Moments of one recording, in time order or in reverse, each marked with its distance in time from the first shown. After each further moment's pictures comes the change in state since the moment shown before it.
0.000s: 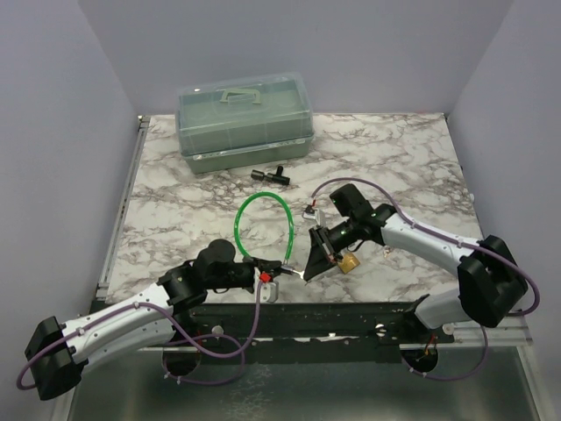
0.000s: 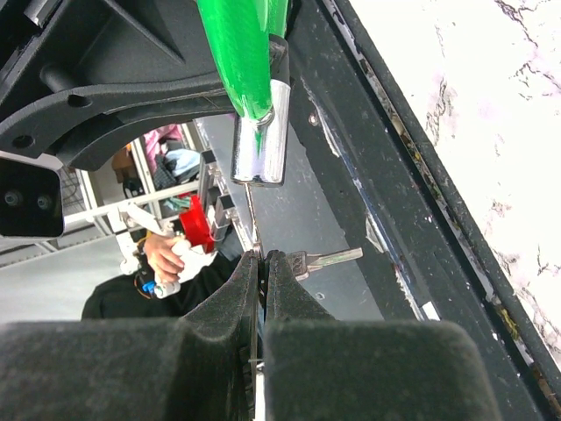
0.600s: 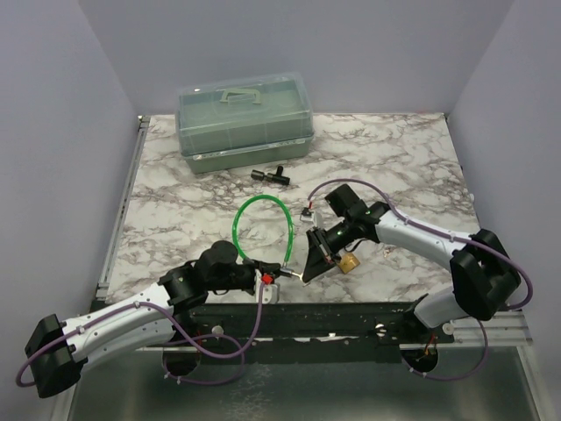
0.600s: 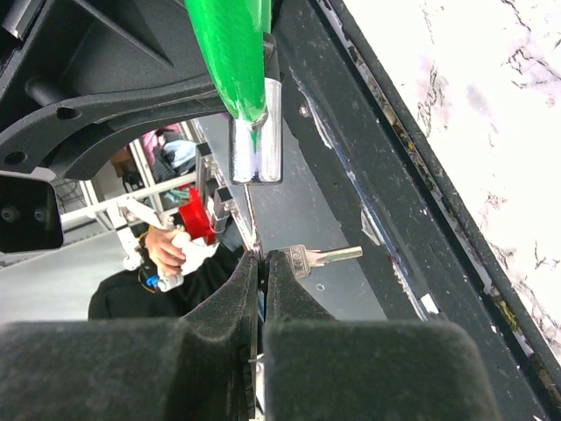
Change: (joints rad) left arm -0.019 0.010 0.004 -0.034 -0.024 0.001; right arm 0.012 0.054 0.036 -0.061 0.014 -0.024
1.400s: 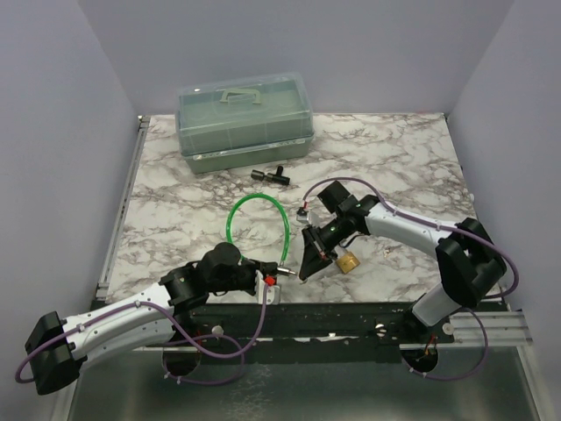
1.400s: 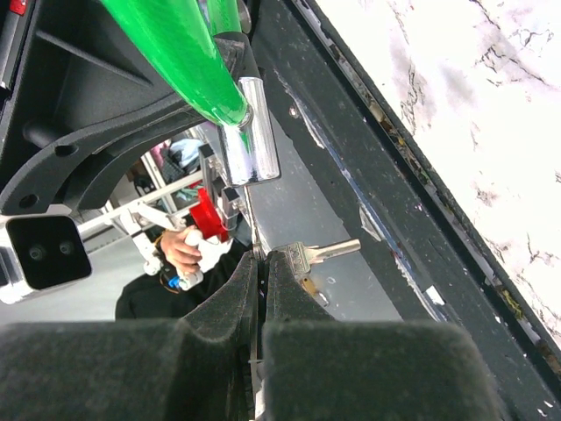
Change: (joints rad) left arm -0.028 0.007 0.000 -0.038 -0.087 0.026; right arm 0.009 0.101 0.081 -0.077 0.027 0.024
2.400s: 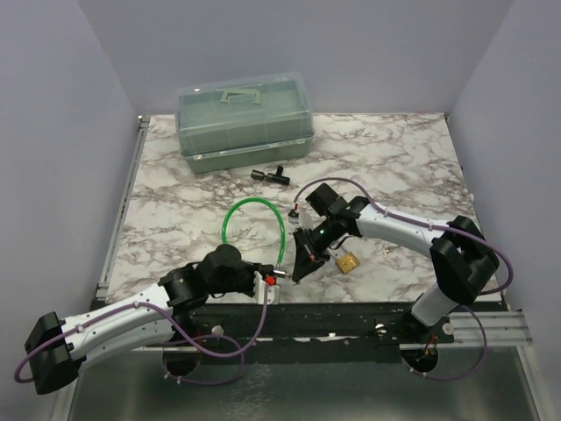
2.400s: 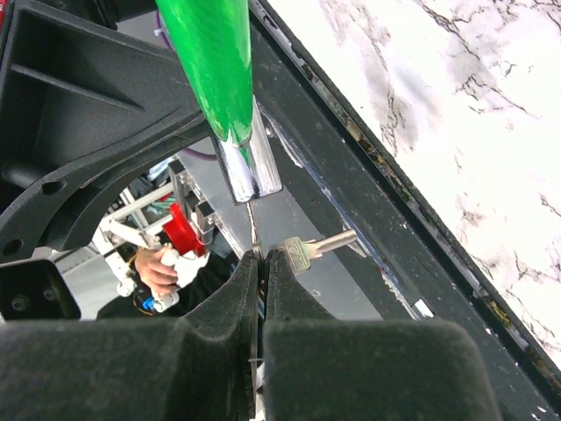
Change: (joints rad) left arm -0.012 -0.008 0.000 -0.058 -0.042 -0.025; right arm 0.082 0.045 0.059 0.002 0.137 0.058
